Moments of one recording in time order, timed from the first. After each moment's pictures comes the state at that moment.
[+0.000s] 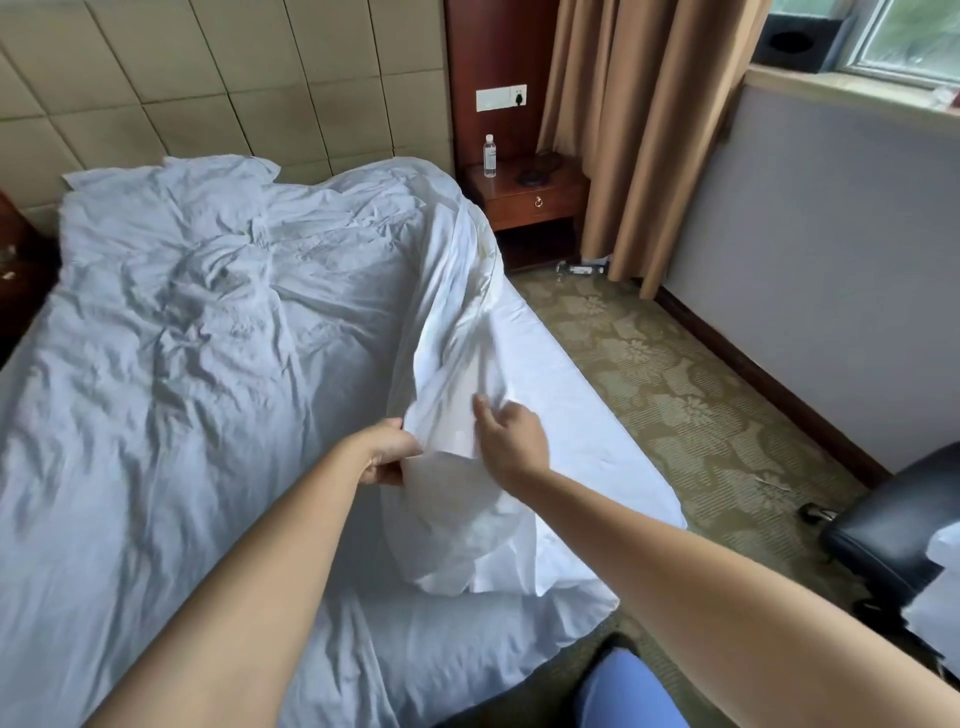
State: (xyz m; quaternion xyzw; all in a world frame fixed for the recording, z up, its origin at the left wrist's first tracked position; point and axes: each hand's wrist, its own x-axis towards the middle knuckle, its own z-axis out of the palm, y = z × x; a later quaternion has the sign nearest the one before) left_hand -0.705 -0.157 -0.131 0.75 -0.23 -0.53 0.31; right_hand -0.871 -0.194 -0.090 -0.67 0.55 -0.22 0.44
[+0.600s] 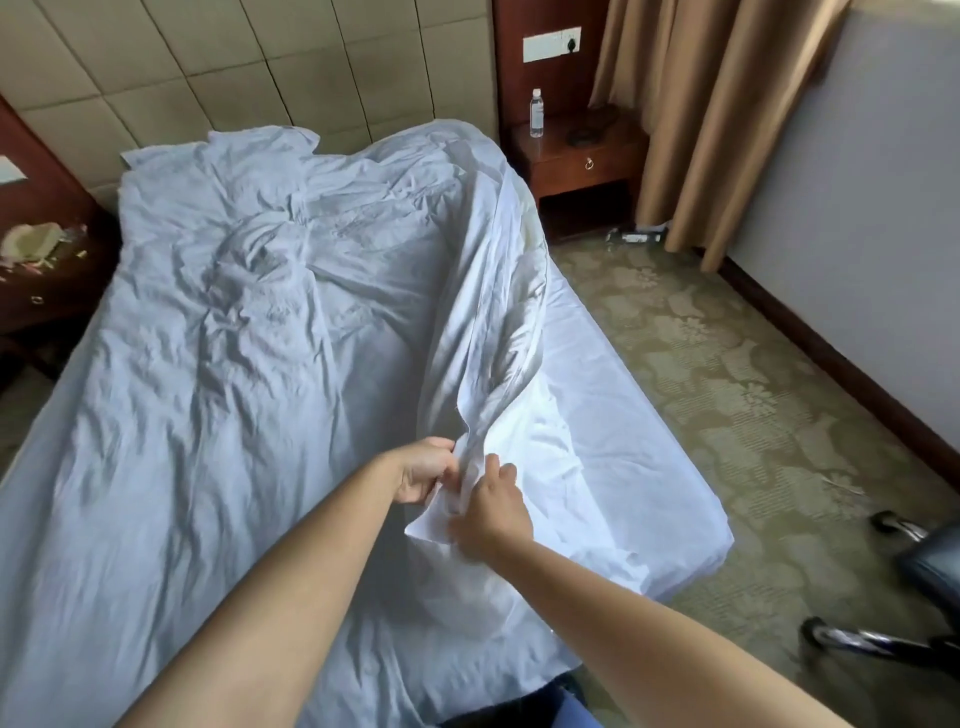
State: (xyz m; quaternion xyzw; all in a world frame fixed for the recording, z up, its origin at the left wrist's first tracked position) left_hand -0.724 -0.183 -0.131 0.75 -0.17 -0.58 0.27; right_hand -0.846 -0.186 -0.157 -0.81 0.46 0.03 0.35
